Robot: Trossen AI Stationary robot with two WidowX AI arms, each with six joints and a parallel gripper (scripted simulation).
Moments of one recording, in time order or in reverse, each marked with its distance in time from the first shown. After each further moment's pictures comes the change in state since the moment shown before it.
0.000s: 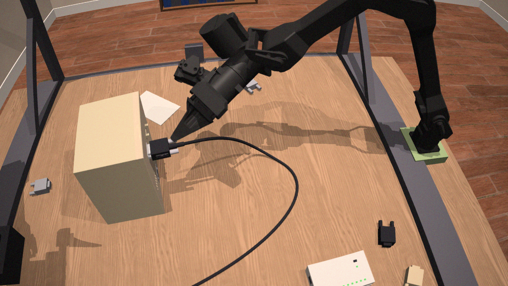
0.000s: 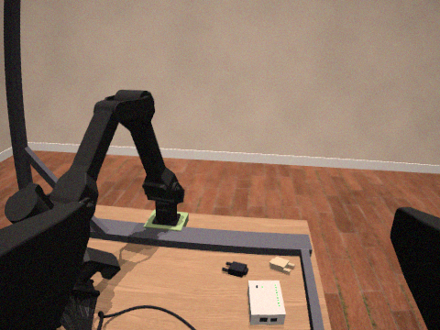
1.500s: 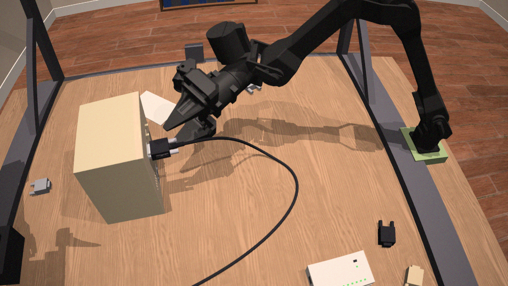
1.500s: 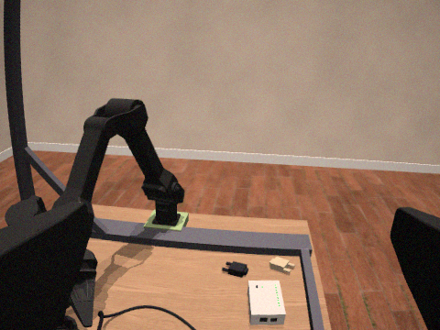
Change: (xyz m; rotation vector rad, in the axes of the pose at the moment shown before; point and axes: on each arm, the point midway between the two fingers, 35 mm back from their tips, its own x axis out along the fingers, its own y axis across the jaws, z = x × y) left arm 0.005 -0.004 0.005 0.304 -0.033 0.204; right arm 0.000 0.000 0.000 0.000 0.000 0.000
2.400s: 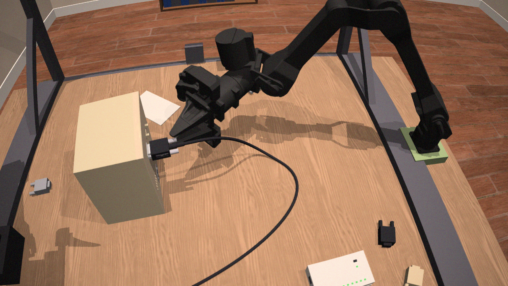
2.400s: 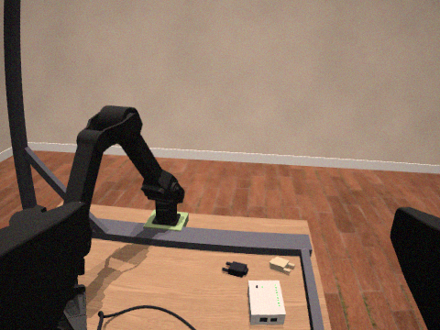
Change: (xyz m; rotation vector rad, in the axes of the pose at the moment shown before) left arm -0.005 -0.008 -0.005 0.177 0.032 0.118; right arm 0.000 0.000 0.000 0.000 0.000 0.000
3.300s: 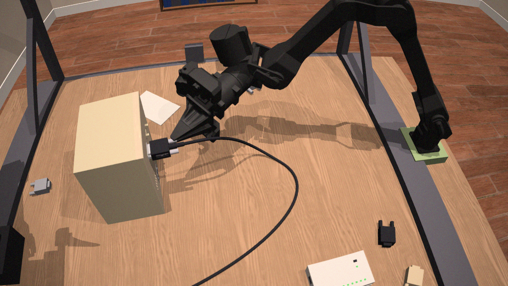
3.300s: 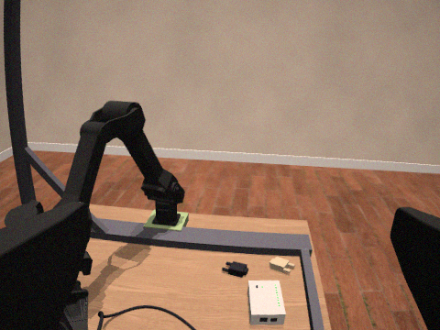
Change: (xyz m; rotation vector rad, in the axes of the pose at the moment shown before) left arm 0.000 0.002 0.000 -0.106 0.001 -0.072; right arm 0.000 0.000 0.000 0.000 0.000 0.000
